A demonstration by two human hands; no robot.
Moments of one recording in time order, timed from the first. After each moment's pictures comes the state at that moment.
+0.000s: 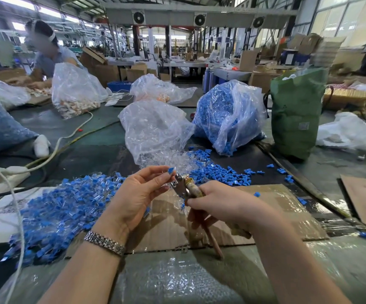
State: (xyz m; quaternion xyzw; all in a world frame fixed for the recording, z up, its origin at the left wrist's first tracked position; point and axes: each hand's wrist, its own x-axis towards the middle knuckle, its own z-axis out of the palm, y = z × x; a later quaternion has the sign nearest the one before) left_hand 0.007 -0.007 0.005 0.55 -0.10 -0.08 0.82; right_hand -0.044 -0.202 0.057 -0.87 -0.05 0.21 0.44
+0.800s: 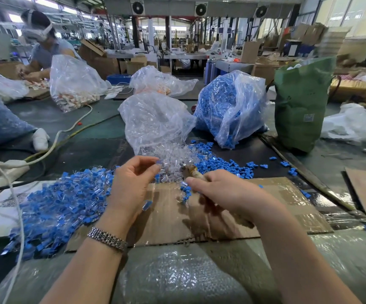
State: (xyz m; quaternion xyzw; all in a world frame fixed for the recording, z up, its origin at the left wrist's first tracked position) left_hand 0.006 -0.007 0.002 0.74 -0.06 0.14 0.66; right_hand -0.034 -0.207 0.049 -0.90 0.01 0.13 0.42
